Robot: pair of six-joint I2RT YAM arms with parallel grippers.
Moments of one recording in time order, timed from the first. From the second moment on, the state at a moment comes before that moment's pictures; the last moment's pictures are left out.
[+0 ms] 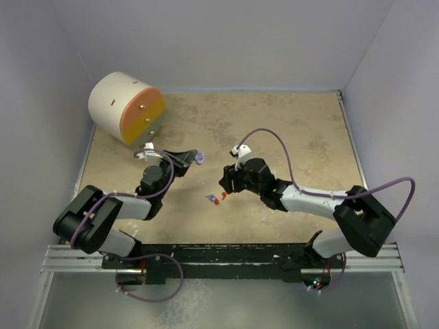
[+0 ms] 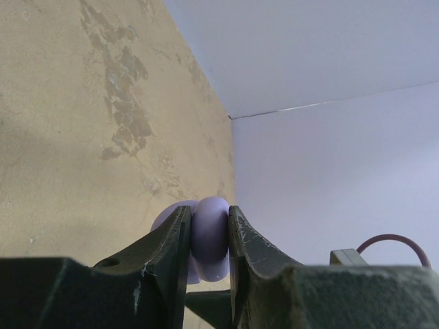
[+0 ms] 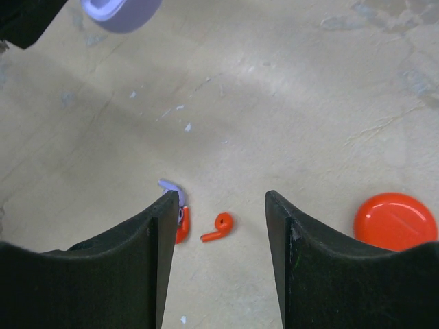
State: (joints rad) left arm -0.48 1.43 0.29 1.11 -0.11 -1.28; right arm 0.80 1.41 0.63 0.31 0.03 0.30
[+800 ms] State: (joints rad) left arm -0.45 1.48 0.22 1.22 -0.06 -1.35; right arm 0.99 1.62 0.73 0.28 0.11 0.34
